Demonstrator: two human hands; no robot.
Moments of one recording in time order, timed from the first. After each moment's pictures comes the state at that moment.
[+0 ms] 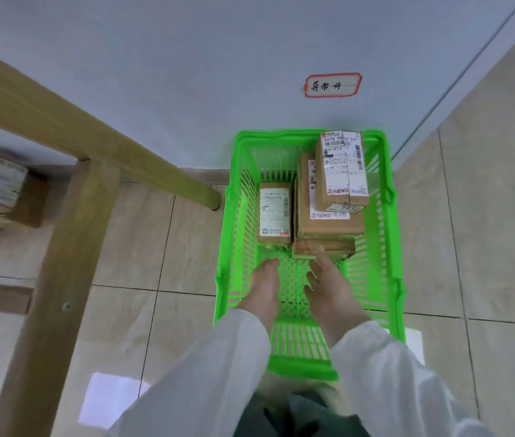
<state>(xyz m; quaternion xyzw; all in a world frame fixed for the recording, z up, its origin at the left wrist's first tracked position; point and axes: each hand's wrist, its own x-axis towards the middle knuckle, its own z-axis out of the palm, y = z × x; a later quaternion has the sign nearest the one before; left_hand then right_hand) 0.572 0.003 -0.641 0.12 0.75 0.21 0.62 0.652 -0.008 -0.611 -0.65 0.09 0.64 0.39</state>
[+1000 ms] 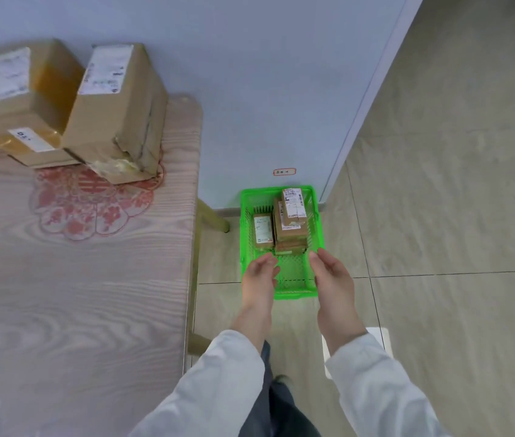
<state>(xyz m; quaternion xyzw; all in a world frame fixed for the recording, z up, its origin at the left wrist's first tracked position) 0.536 -0.159 -0.164 0.20 0.68 0.32 0.63 0.629 -0.181 -0.153 -0.69 -0.06 0.51 0.51</state>
